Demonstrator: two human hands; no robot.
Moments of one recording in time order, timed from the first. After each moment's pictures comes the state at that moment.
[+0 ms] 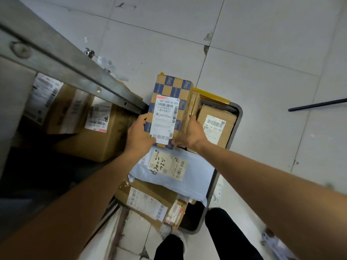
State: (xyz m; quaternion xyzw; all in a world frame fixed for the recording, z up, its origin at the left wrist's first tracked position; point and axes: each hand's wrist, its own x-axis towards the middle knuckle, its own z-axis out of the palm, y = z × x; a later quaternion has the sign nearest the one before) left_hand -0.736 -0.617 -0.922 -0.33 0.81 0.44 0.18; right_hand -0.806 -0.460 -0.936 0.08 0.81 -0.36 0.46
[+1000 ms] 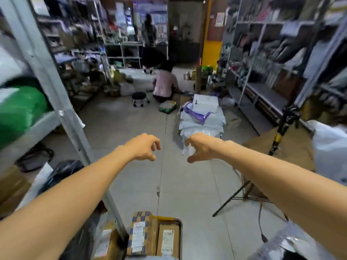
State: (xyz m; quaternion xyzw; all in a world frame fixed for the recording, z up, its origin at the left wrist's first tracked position) left_hand -0.801 -0.508 -0.253 0.17 0.97 0.11 0.10; right_hand -0.785 -0.278 -0.226 -0.21 0.97 -0.02 0.12
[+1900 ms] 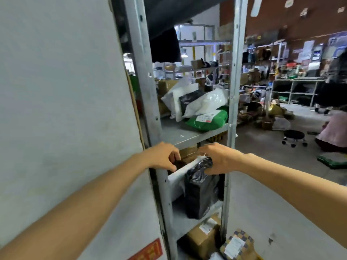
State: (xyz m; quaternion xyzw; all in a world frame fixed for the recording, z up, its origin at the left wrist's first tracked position) left_hand -0.382 -0.576 -0.085 -0.22 0.97 0.08 0.01; right_hand -0.557 -0.435 -0.103 -0.68 0.73 -0.07 -0.01
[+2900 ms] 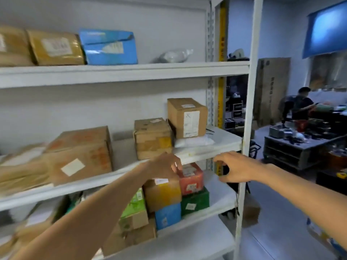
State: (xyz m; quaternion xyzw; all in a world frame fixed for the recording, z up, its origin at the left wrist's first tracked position) left_hand 0.284 -0.185 -0.054 -0.90 0.42 0.06 -0.09; right_hand 0.163 -0.415 -0.057 -1.00 0.00 -0.02 0.06
